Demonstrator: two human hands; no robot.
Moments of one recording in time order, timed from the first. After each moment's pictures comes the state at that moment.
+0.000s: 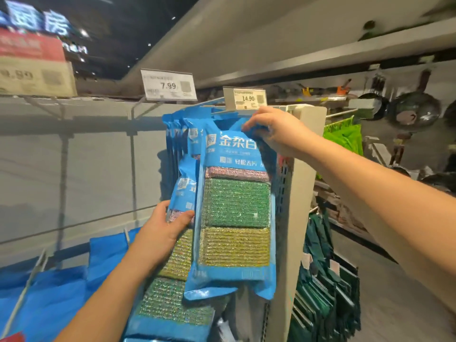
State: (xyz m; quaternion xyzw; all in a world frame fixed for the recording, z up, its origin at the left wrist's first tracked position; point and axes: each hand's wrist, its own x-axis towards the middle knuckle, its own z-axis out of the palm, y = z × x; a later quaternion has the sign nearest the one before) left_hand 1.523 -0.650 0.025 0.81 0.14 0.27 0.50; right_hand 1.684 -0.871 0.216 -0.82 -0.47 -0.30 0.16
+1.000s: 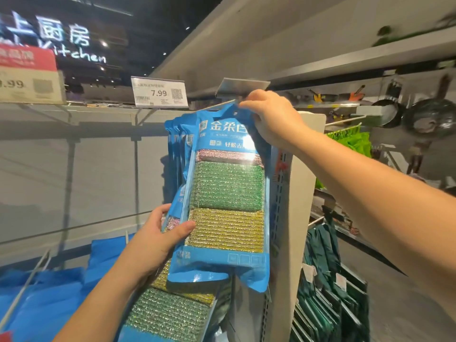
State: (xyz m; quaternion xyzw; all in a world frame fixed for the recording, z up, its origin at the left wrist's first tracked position) left_hand 1.506 -0.674 0.046 0.78 0.12 0.24 0.56; right_hand 1.694 -0.862 0.244 -0.78 -0.44 -0.43 0.09
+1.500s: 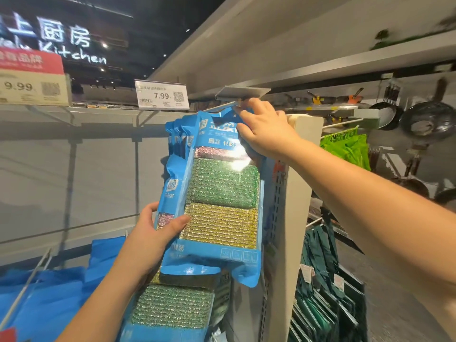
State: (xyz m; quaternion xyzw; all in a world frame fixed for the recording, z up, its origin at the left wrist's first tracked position) left_hand 1.499 -0.677 0.044 0.75 0.16 0.30 0.57; right_hand 1.692 -0.854 0.228 -0.84 -0.39 -0.37 0.06
